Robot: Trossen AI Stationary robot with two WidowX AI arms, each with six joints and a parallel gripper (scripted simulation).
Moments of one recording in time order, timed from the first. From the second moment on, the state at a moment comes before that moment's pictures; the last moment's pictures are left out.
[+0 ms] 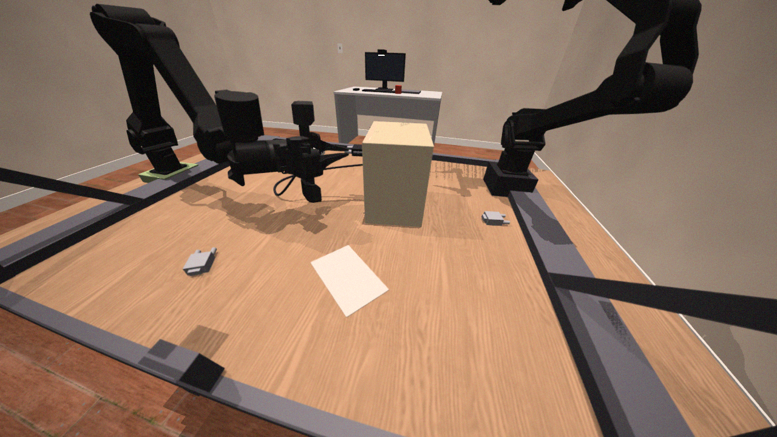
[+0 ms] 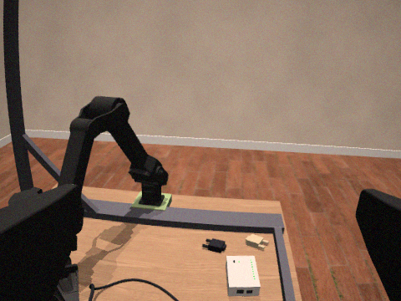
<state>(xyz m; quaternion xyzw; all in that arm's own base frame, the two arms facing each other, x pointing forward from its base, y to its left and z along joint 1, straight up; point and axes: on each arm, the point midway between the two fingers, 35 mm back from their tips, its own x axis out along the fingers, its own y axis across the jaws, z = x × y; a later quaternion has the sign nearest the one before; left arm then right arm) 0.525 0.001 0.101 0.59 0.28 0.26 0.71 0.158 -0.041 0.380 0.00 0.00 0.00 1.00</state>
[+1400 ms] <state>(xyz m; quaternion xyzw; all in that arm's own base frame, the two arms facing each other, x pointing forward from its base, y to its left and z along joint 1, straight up) 0.524 0.004 0.108 0.45 0.30 0.22 0.81 0.158 -0.041 0.380 0.00 0.00 0.00 1.00</state>
